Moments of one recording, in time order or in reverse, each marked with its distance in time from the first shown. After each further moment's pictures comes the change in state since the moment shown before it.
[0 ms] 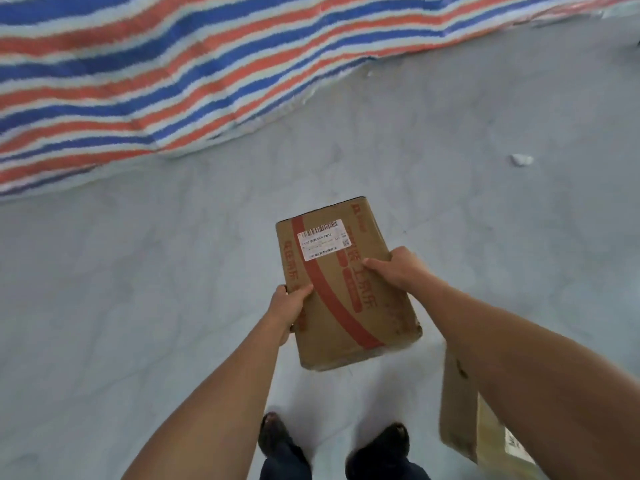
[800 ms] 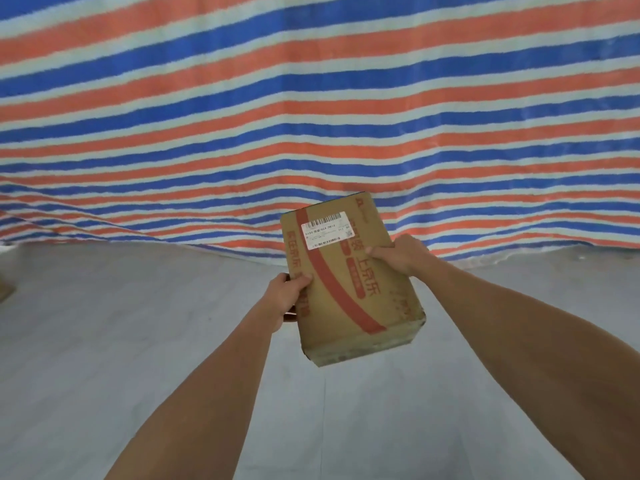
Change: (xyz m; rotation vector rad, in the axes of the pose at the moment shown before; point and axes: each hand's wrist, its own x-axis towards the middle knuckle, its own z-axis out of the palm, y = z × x) left_hand -0.087 0.150 -0.545 -0.287 0.424 0.389; right_hand -0.102 -0.596 0.183 -0.176 -0.079 -0.766
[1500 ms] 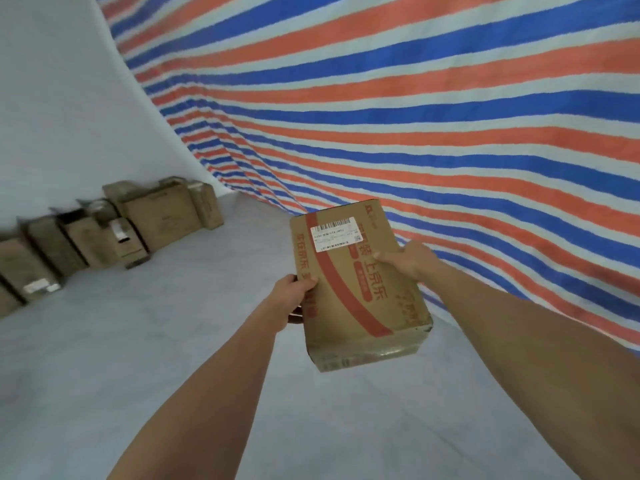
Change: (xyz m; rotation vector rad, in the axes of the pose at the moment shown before) left_hand 0.163 0.008 -0.352 -0.254 0.536 -0.074; right_hand 0.249 -0.360 0.270 -0.096 -0.410 -0.419
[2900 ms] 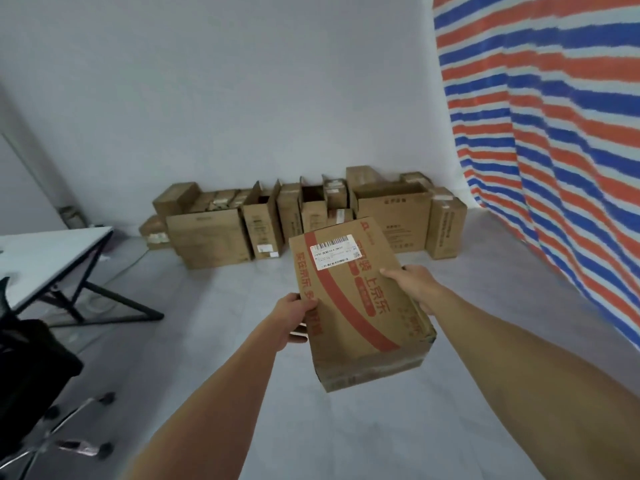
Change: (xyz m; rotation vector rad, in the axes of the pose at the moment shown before) left_hand 0.607 0.032 -0.805 -0.295 0.688 -0.263; right_hand 0.687 -0.700 0.674 0.189 -0.733 -0.264
